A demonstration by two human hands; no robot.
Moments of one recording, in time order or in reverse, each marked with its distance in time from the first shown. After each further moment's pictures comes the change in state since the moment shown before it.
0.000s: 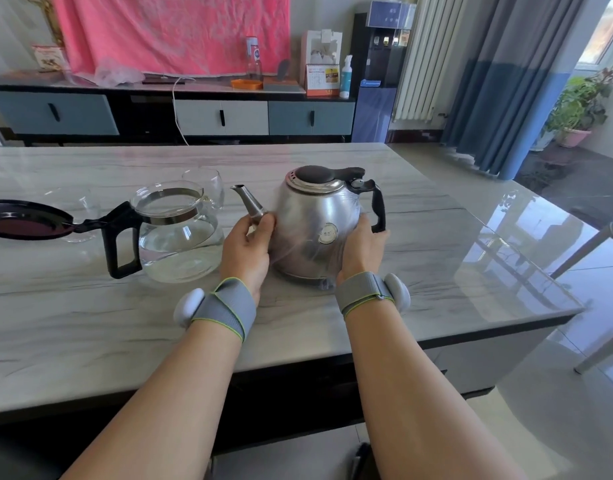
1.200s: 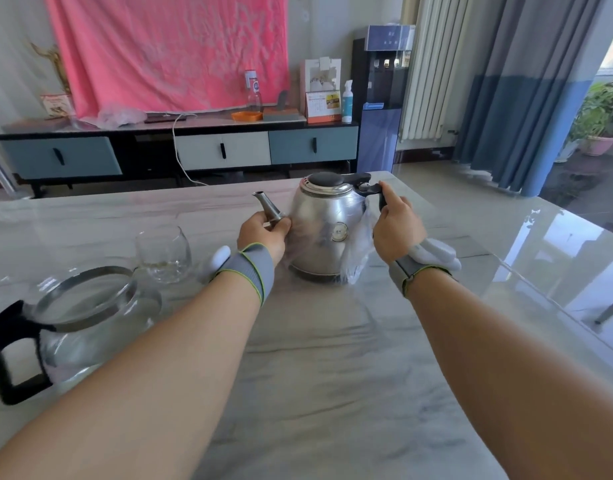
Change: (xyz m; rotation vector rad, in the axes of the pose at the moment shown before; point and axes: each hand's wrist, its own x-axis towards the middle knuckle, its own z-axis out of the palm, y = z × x) left_hand 0.169 -0.017 0.098 0.334 -0.019 -0.040; right_hand 0.185 -0.070 0.025 -0.957 -0.236 -0.631
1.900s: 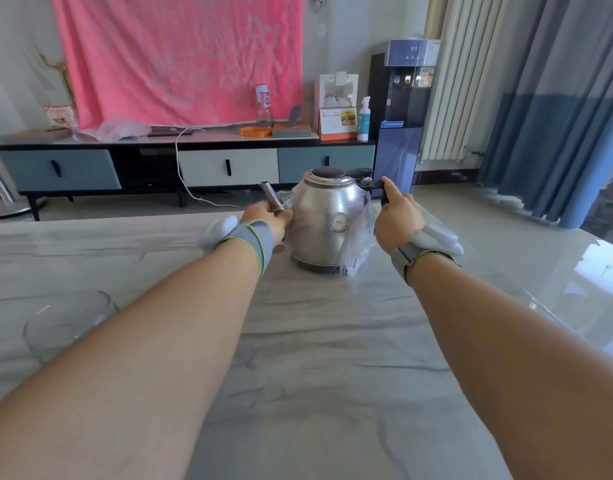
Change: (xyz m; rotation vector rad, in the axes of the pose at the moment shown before) left_hand 0.180 0.013 0.054 0.095 -0.049 -0.050; right_hand 0.182 0.000 0.070 -0.040 -0.089 -0.018
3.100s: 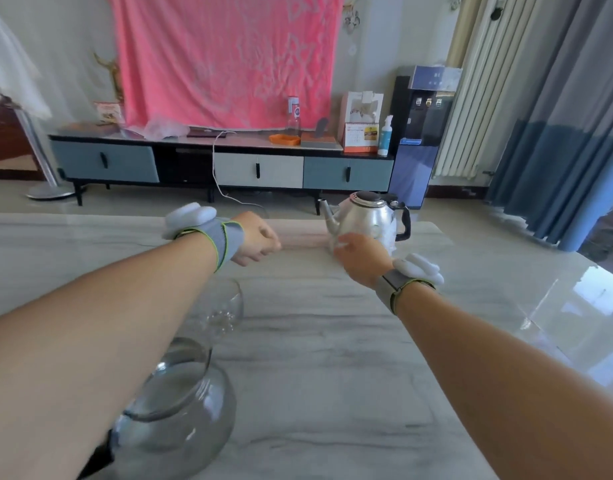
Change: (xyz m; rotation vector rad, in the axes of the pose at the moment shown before) left_hand -0.109 0.060 -0.192 0.561 -0.361 -0.079; right_hand -0.147 -0.144 -0.003 -0.047 -0.347 -0.008
